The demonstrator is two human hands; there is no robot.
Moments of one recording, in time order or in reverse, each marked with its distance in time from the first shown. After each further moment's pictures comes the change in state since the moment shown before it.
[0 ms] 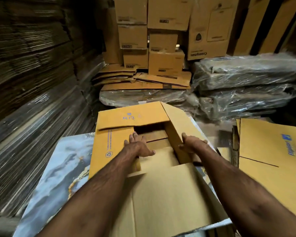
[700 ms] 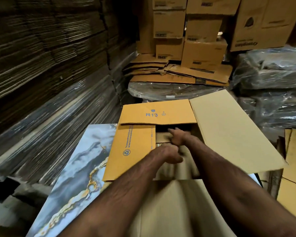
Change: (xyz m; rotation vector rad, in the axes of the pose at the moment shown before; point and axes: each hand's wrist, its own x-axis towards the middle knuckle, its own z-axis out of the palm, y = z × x) left_hand 0.005 0.035 -0.008 -0.025 -0.035 0.159; right_hand 0.067 -0.132 -0.011 0.033 -0.125 -0.408
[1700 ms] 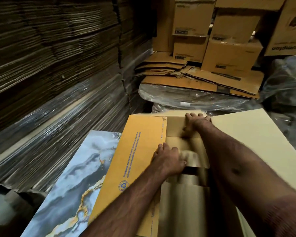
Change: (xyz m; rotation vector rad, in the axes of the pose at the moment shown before) left_hand 0.069 -0.056 -0.041 -0.276 0.195 -0.177; right_hand 0.167 0.013 -0.108 -0.318 0.118 0.090
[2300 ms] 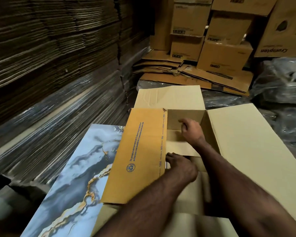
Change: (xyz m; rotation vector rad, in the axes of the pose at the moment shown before) left_hand -0.028 0.046 0.044 0.408 -0.333 -0.162; right_hand -0.106 -0.032 0.053 0.610 0.611 -0.257
